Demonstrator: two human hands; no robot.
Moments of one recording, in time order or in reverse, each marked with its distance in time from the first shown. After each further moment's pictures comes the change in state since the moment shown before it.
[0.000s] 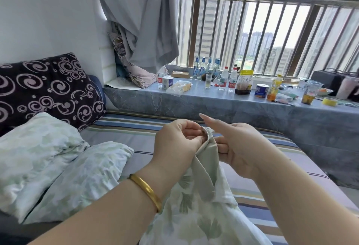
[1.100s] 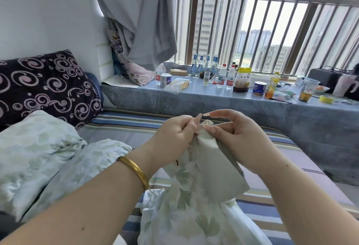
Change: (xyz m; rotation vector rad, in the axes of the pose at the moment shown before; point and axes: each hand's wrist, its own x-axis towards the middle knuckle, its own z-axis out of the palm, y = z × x) left_hand 0.026 -0.015 -0.014 0.082 -0.330 0.300; right_hand 0.002 0.011 -0.016 -0.412 0.020 -0.432
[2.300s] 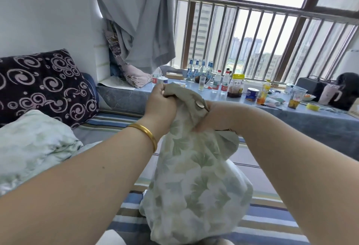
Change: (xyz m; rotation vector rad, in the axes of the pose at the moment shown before) left_hand 0.049 0.009 -0.039 -0.359 0.494 -0.235; right_hand 0.058 -0.073 0.024 -0.795 -0.382 0.203
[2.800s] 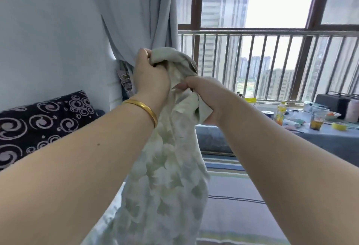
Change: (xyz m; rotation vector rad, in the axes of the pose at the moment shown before) left_hand 0.102 0.120 0.016 0.113 0.330 0.401; right_hand 0.047 -0.055 -0.084 1.326 0.076 -0.250
